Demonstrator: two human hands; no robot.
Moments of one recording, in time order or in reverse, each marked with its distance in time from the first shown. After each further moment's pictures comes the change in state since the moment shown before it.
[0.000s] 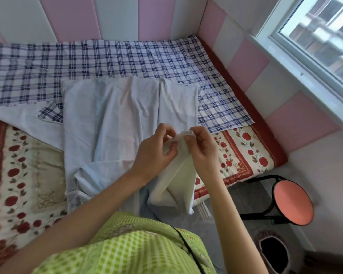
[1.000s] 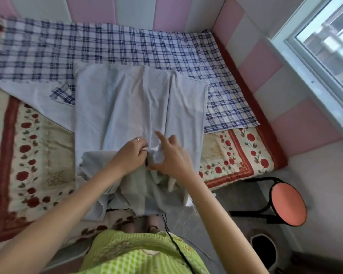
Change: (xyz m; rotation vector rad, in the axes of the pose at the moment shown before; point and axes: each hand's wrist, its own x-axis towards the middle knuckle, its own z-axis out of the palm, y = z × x) left_hand -0.055 -0.085 -0.075 0.200 -0.240 -0.283; right_hand -0.025 0.019 0.097 -0.852 -0.578 0.052
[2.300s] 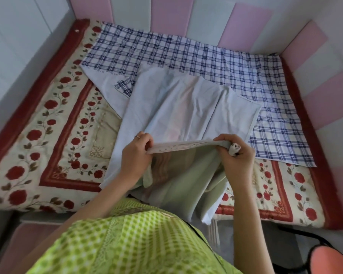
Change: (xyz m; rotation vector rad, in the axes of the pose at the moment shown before) left_hand -0.071 0.000 0.013 0.241 0.667 -0.164; right_hand -0.028 0.035 -0.056 0.760 0.430 -0.247
